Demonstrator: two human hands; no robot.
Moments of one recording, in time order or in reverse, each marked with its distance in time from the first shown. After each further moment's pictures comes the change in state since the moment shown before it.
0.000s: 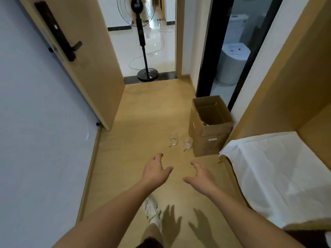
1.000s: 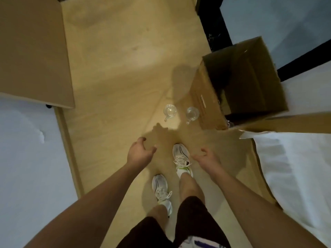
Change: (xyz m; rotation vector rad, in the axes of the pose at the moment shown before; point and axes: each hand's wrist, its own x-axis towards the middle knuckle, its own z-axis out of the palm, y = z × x) left_hand 0.507 -0.022 0.024 0.009 -0.329 -0.412; right_hand 0.460 -0.014 0.003 0.488 -0.194 0.689
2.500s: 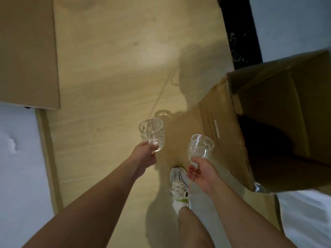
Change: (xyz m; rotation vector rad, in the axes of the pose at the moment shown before) left_hand 0.225 0.051 0.069 -0.851 -0.246 -0.391; right_hand 0.216 -0.065 0.029 0.785 -0.202 0.374
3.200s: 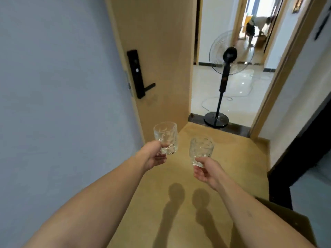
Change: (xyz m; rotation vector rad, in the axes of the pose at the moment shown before) left_hand -0.545 -0.028 -0.198 -0.532 0.222 0.595; right_hand -0.504 0.067 0.116 -0.785 -0.518 -0.680
